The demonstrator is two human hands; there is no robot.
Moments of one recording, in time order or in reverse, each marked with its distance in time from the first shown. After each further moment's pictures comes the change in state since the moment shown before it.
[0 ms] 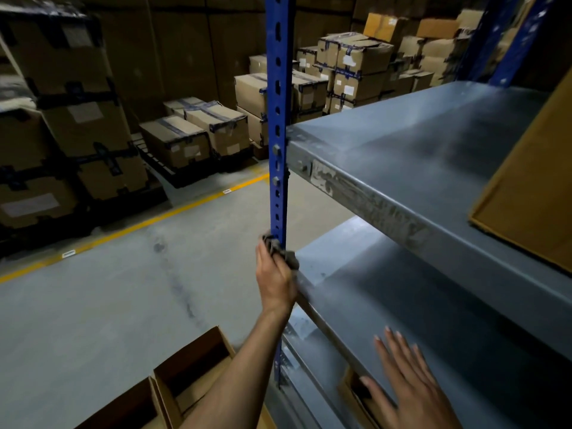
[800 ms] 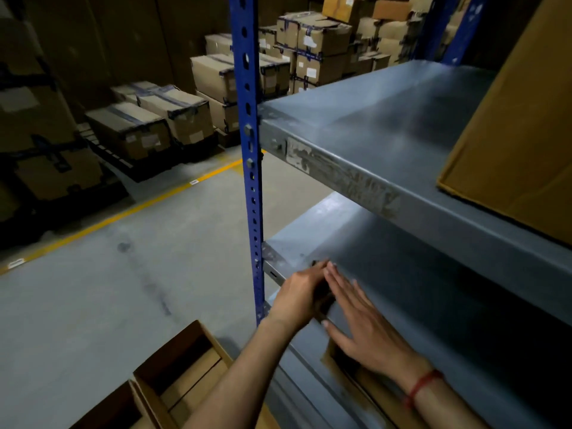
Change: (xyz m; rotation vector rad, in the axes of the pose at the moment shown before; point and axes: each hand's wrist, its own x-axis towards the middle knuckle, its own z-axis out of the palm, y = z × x) left_hand -0.054 0.002 0.002 0.331 -0.912 0.344; right_hand 0.060 -0.042 -0.037 0.194 -0.320 -0.048
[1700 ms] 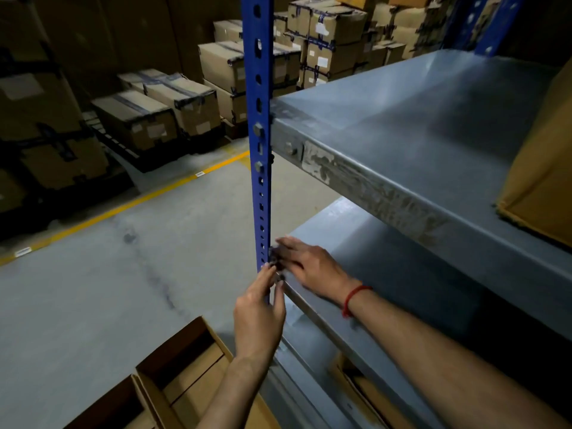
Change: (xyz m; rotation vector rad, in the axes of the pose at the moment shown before) left_hand -0.041 -0.017 -0.027 -0.003 0.591 -0.413; right_hand 0.169 -0.001 0.021 0.110 0.013 -0.163
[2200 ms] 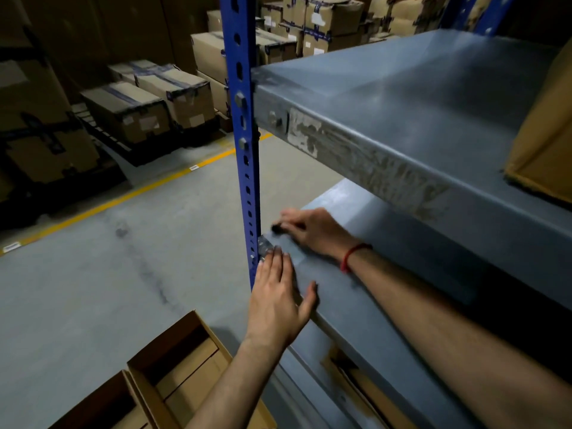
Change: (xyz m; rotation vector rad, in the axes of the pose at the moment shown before) left_hand -0.001 0.001 0.038 0.466 -0.275 0.242; right_hand 0.030 0.037 -0.026 -0.038 0.124 -0.030
